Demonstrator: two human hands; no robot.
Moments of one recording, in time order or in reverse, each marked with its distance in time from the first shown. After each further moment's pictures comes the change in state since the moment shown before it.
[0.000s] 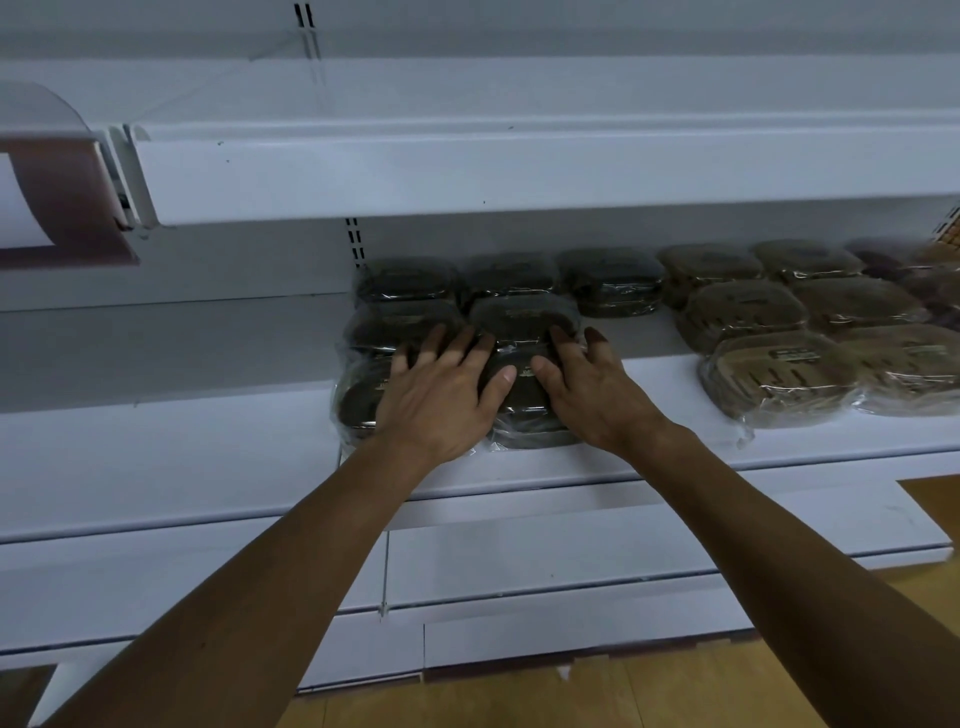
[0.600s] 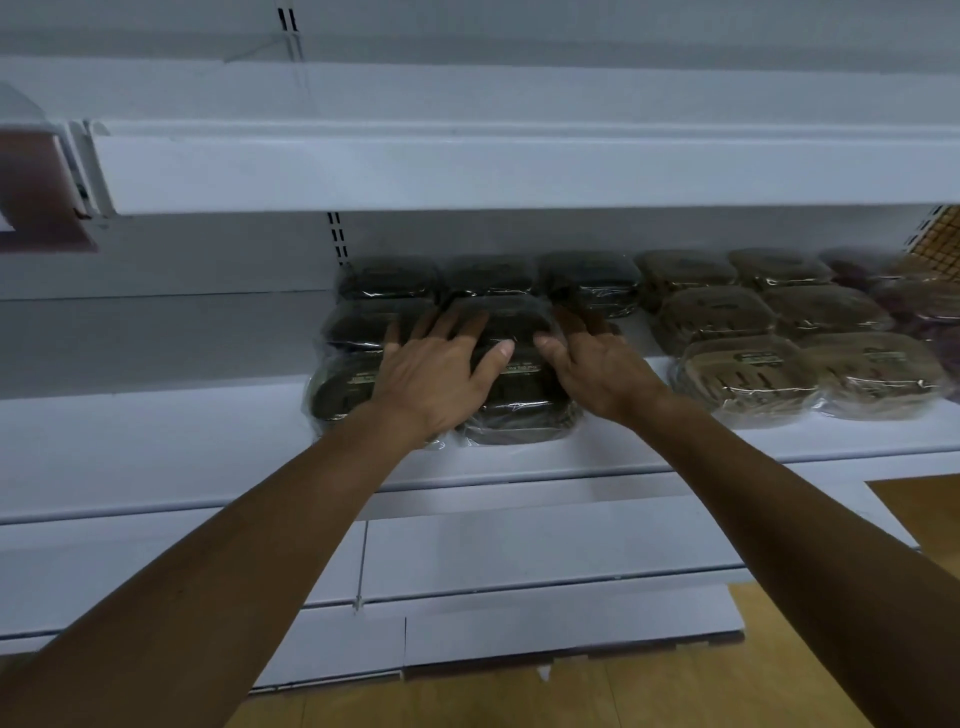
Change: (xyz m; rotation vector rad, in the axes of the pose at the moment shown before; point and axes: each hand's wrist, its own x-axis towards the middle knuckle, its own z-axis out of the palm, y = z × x) left_hand 0.012 0.024 -0.020 -0.035 0.041 -0.019; right_hand 0.005 0.030 -0.032 0.013 0.151 0.010
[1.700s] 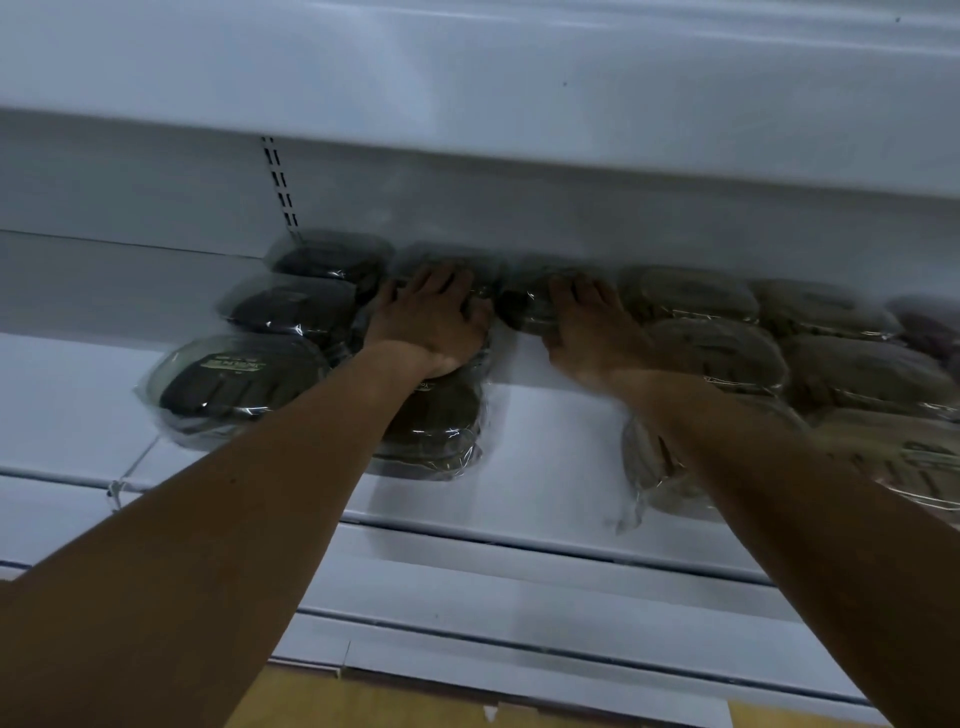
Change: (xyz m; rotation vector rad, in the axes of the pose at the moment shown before) left_hand 0.119 0.060 0.057 0.010 0.063 -0.262; right_hand 0.106 0.114 -0.004 -0.187 -0.029 -0.168
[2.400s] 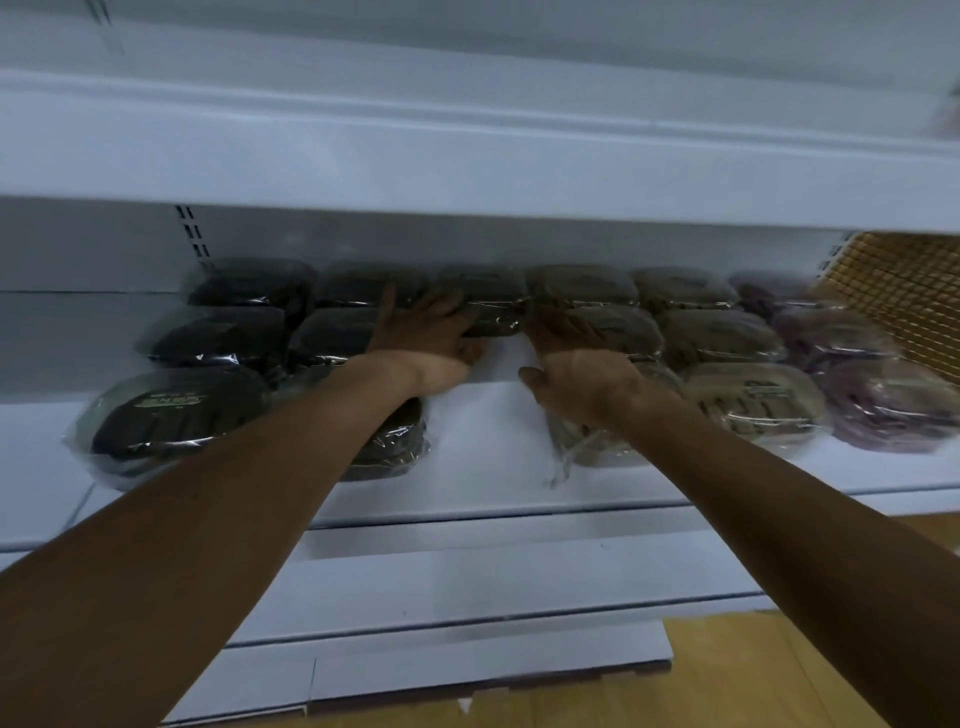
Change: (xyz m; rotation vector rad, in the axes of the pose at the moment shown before) left_hand -0.021 0.053 -0.028 0.091 -0.204 0.326; right_hand -0.096 0.005 -0.041 -0.066 -0.050 0.082
